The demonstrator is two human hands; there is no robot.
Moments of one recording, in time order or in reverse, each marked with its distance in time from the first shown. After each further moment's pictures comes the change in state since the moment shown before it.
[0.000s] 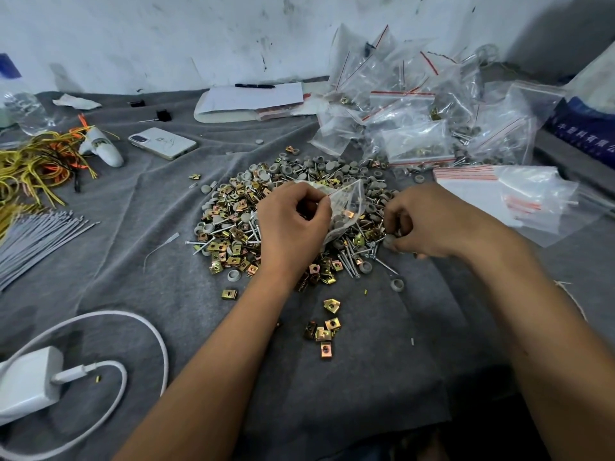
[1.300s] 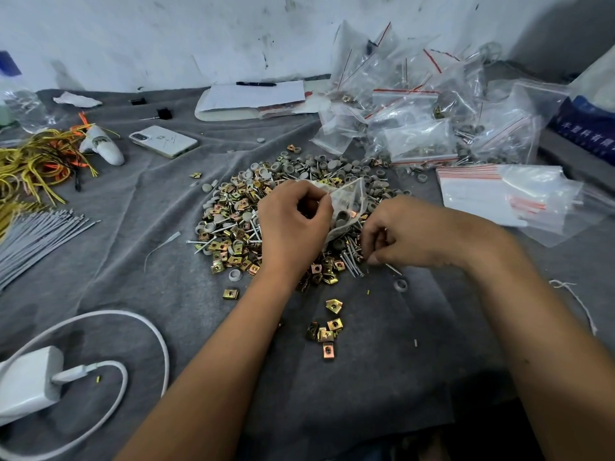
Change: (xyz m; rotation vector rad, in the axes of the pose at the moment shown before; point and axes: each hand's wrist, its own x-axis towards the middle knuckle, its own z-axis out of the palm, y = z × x) left_hand 0.001 0.000 0.000 0.007 0.020 -0.002; right_hand 0.004 -0.025 0.006 -0.014 -0.204 -0.208
